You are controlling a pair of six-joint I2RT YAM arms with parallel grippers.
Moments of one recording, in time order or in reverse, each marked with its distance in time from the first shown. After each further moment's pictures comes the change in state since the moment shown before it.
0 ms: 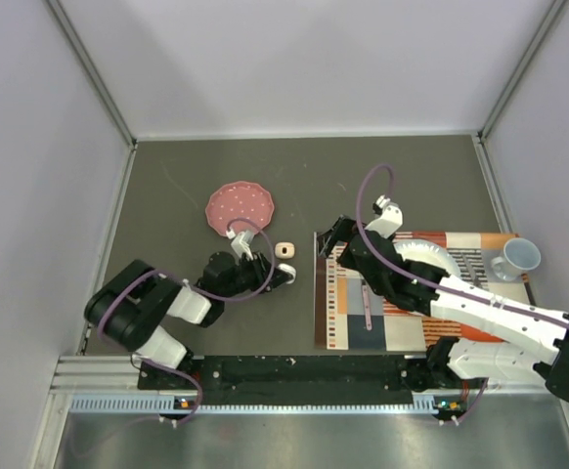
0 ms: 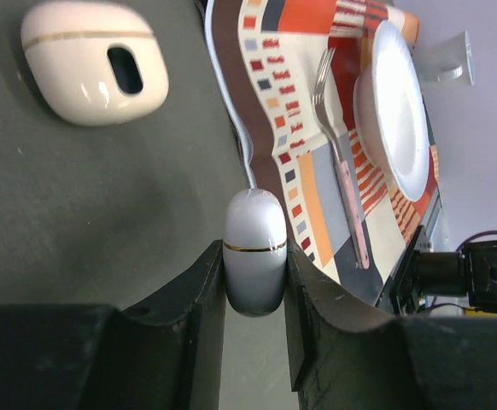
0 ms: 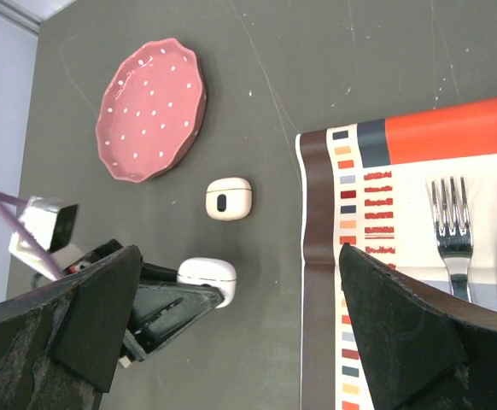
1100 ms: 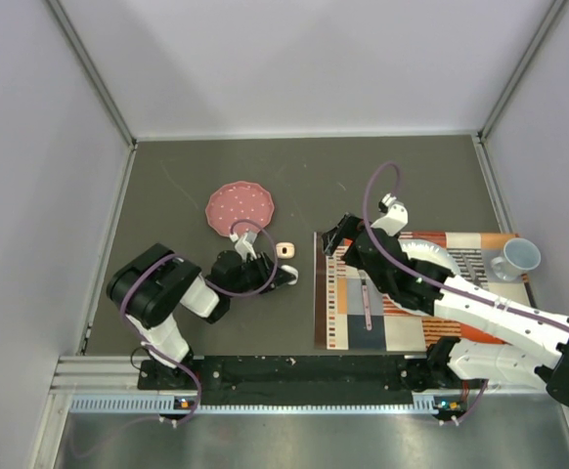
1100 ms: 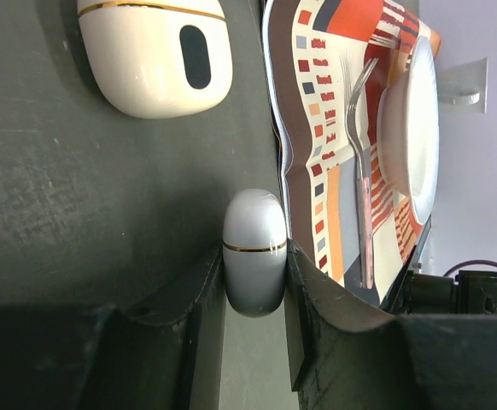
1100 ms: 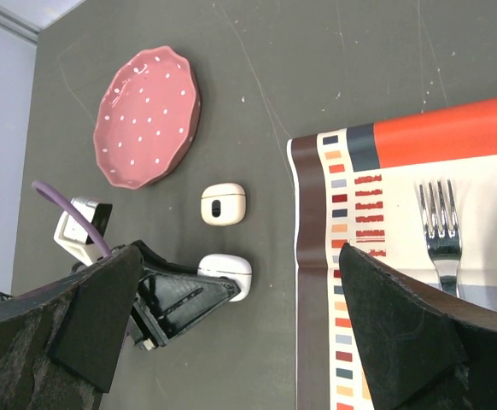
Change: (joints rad) left arm 0.000 0.244 0.039 0.138 -0.006 -0.141; right arm -0.044 -0.029 -0.013 -0.009 -0.033 0.000
